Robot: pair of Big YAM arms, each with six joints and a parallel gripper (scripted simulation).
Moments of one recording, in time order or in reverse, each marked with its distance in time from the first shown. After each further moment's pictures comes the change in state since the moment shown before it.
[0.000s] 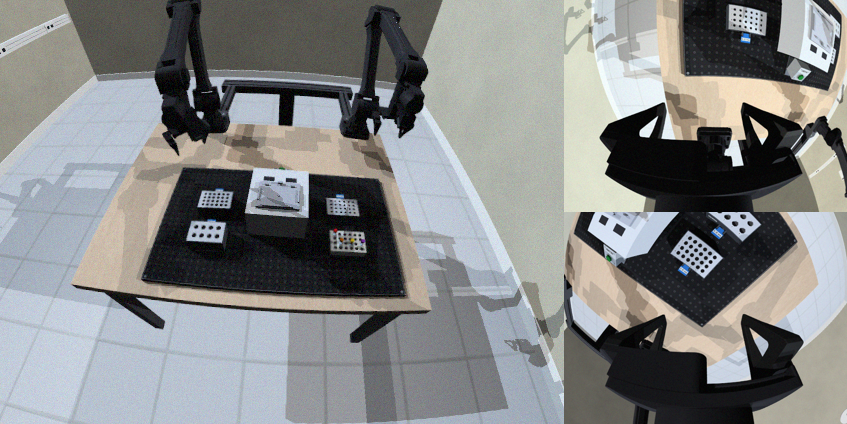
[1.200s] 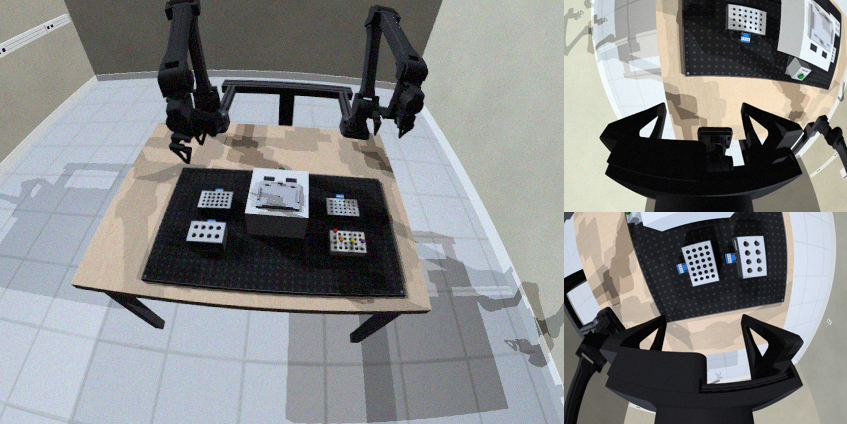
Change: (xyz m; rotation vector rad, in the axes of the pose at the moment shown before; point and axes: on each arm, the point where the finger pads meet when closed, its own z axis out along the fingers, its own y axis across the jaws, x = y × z) left arm 0.000 0.000 0.000 0.000 0.000 0.010; right arm -0.036 -0.004 -0.005 0.013 -0.010 -0.631
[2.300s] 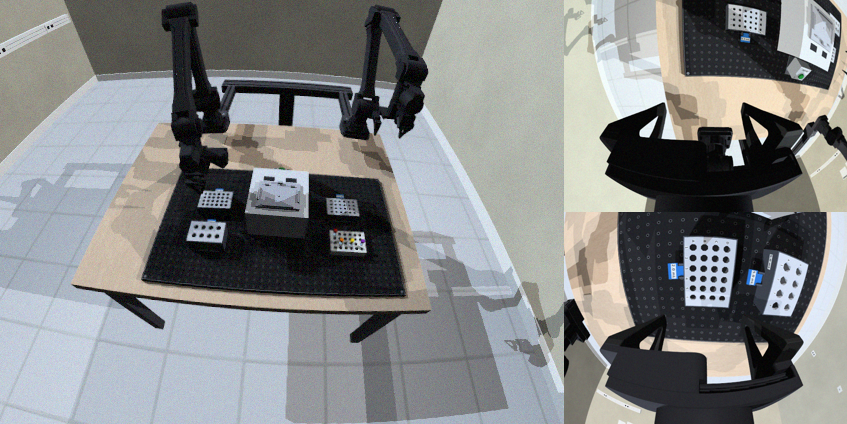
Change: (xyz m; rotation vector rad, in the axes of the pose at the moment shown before) left arm 0.000 0.000 0.000 0.000 0.000 0.000; right arm 0.002 0.005 0.145 -0.020 0.005 -0.276
